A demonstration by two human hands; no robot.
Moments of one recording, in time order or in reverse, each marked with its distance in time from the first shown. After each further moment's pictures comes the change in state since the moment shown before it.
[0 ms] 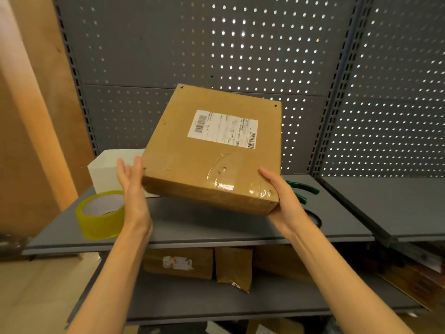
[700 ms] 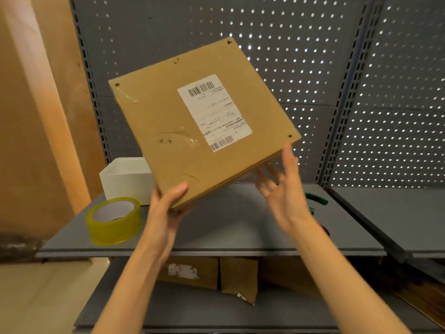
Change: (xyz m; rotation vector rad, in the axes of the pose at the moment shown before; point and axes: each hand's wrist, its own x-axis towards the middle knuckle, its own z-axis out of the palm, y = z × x) left_hand -0.037 0.014 0.012 -0.207 -0.329 -0.160; right_hand 0.005 -0.022 0.021 0.068 -0.017 -0.244
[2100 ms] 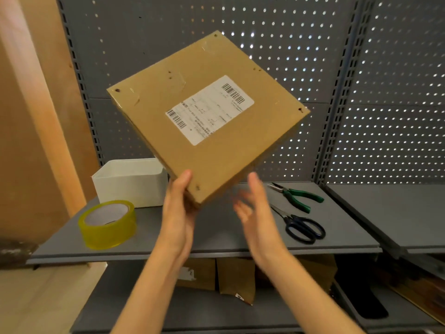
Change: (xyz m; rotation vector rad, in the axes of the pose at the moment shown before) left_hand -0.001 -0.009 0.039 -0.077 0.004 0.015; right_hand -0.041 0.035 0.020 -0.053 -0.017 0.091
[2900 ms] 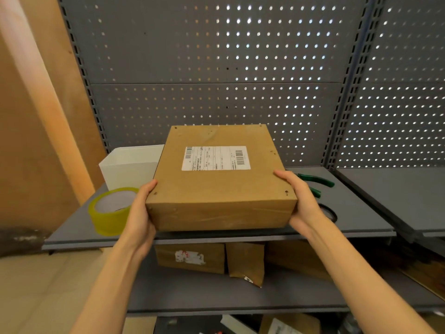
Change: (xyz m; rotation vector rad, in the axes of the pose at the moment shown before) left_hand 0.006 0.014 -0.078 0.256 0.221 -0.247; right_hand 0.034 -0.007 -0.065 0.040 0.027 0.236
